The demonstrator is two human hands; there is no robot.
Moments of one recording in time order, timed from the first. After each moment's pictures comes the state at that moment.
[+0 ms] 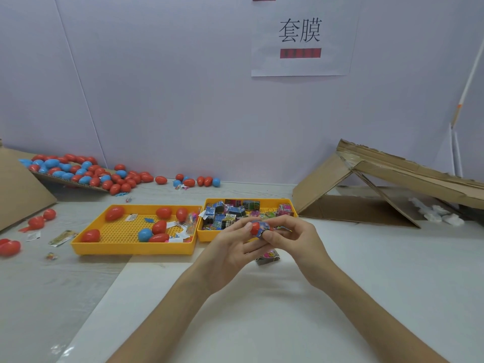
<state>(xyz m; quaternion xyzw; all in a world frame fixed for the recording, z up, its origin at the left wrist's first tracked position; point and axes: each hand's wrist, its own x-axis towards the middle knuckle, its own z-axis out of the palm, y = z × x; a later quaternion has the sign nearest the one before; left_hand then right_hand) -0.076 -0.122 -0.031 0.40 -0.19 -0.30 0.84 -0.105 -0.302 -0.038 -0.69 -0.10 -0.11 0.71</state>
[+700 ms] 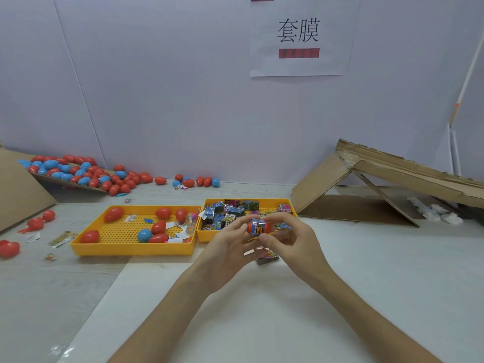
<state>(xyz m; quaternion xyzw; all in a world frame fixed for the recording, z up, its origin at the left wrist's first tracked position) -0.071 -0.123 -0.034 0.46 -0.16 -0.28 0.83 -0.109 -0.297 -0.042 -0.77 -0.13 -0.20 0.59</state>
